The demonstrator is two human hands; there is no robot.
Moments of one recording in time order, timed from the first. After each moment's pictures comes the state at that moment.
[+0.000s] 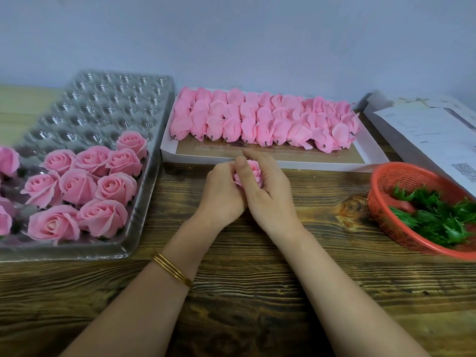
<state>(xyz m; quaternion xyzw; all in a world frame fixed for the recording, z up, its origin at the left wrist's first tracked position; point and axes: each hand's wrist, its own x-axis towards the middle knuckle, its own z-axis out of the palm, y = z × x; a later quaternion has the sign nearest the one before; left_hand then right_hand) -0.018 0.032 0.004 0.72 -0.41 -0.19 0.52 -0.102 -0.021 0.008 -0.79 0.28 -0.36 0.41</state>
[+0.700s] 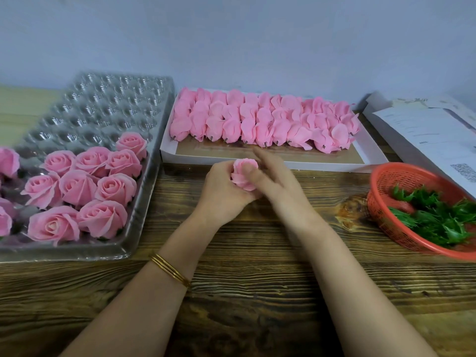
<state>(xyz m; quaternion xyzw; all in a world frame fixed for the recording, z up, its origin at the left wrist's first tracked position) -0.019 0.037 0.008 0.66 -0.40 -0.25 0.58 -0.120 -0.040 0.018 -0.77 0.29 -0.23 0.52</state>
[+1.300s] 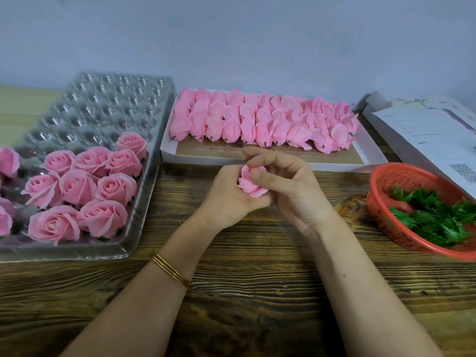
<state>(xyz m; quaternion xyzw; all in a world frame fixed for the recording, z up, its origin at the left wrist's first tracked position) -0.023 0.037 0.007 0.61 -0.43 -0.32 0.58 -0.127 -0.046 0.028 -0.56 0.14 -0.28 0.76</state>
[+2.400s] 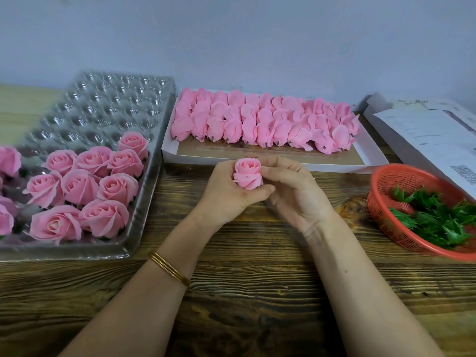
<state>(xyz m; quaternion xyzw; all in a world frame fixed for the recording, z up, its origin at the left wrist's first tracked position) -0.020 0.037 0.011 0.60 -0.41 -0.30 0.62 -0.123 -0.053 0.024 -0.47 0.17 -0.23 0.83</state>
